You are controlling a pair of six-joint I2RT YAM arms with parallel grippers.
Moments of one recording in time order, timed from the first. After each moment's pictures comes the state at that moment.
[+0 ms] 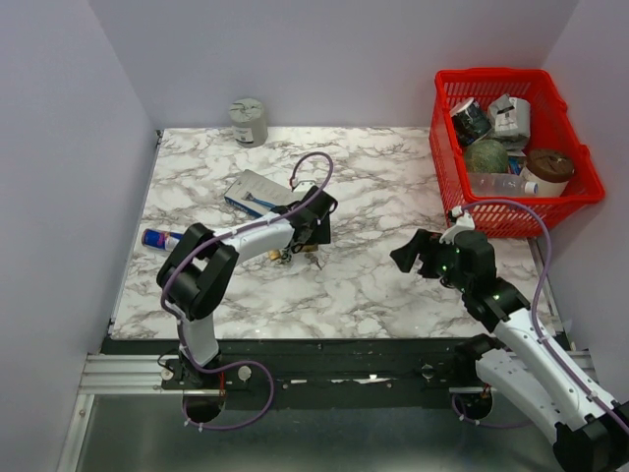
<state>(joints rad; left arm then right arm) -0.69 1.83 1.19 -0.38 -0.36 -0.65 0.40 0.70 0.51 -0.29 -0.04 0.52</state>
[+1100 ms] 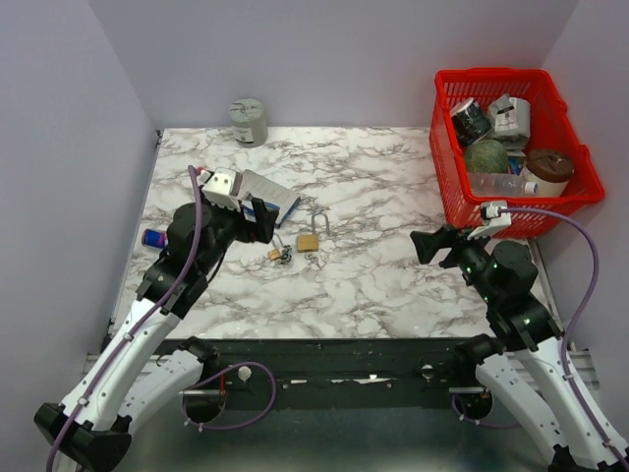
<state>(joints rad) -0.48 0.80 0.89 -0.26 -0.04 -0.20 0.38 0.50 0.63 -0.29 0.02 0.34</state>
